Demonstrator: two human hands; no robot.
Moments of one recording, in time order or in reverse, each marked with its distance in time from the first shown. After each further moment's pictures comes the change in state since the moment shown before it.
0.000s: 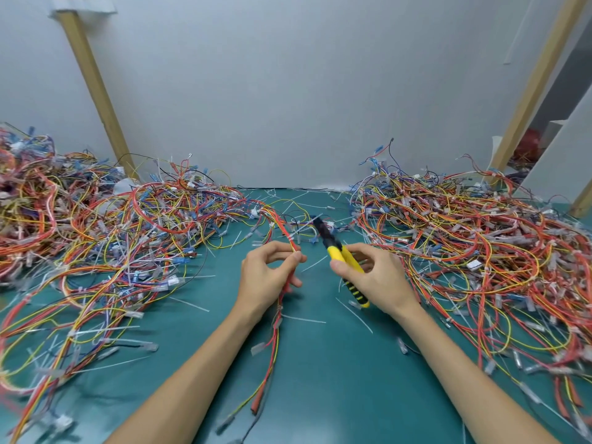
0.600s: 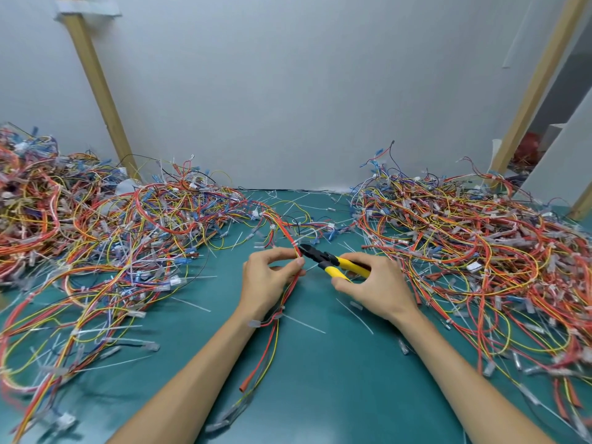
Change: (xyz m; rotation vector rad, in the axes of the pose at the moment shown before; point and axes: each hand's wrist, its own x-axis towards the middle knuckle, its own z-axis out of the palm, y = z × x) left_hand 0.001 -0.005 0.002 -0.049 0.018 -0.080; right_hand -0.006 0.002 0.002 -0.222 0.014 -0.040
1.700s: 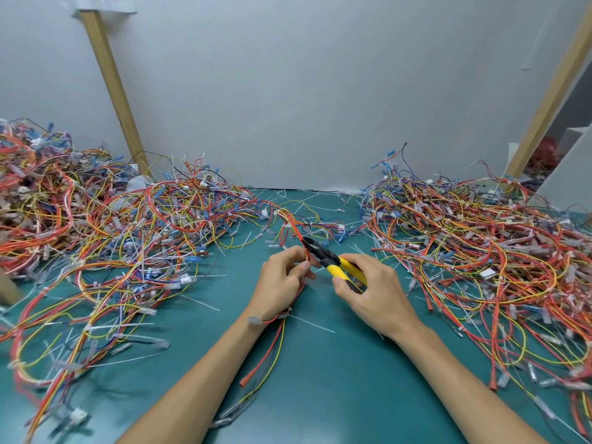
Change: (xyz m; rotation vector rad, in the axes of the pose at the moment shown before) left_hand 0.002 0.003 -0.002 0.177 -0.177 0.152; right_hand -0.005 -0.005 0.017 -0.053 0.004 -0.212
